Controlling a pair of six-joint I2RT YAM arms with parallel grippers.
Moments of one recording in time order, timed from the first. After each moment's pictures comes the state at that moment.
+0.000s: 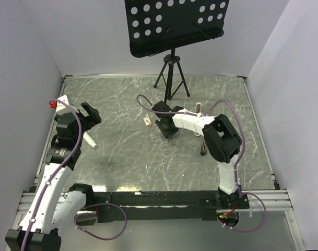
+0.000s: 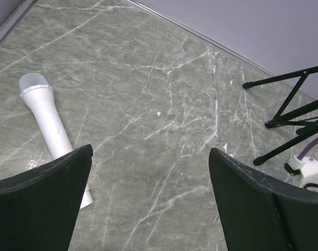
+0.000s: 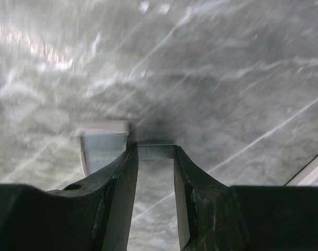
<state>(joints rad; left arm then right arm) -0.13 0.75 0.76 -0.27 -0.26 -0.48 0.69 2.01 1.42 -0.64 0.19 0.12</state>
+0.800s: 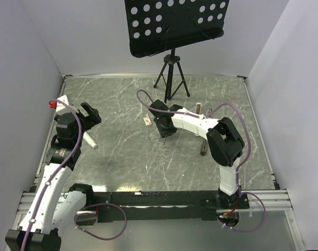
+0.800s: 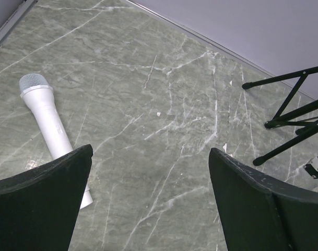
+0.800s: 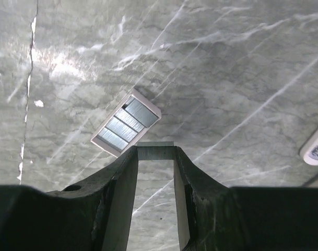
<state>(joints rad) -0.13 0.75 0.76 -0.27 -0.26 -0.48 0.73 1.94 1.46 -0.75 0.22 0.31</state>
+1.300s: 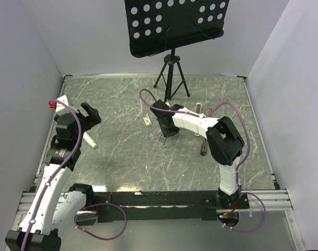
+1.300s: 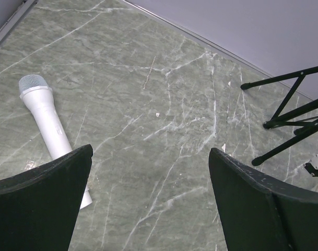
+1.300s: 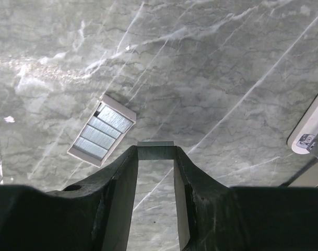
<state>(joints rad) -0.13 0.74 0.76 -0.27 -0.26 -0.48 0.72 1.95 1.45 -0.77 0.28 0.37</state>
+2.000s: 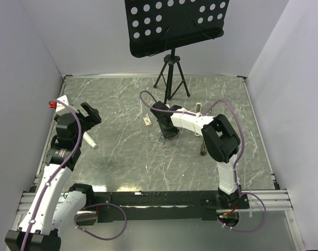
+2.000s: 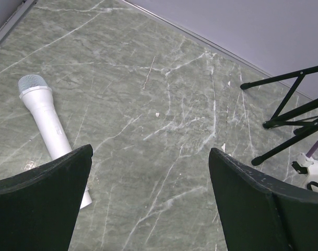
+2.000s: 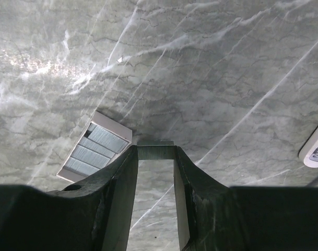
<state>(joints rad) -0.13 0.74 0.76 -0.27 -0.26 -0.48 0.70 2.01 1.45 -0.74 0.26 0.37</state>
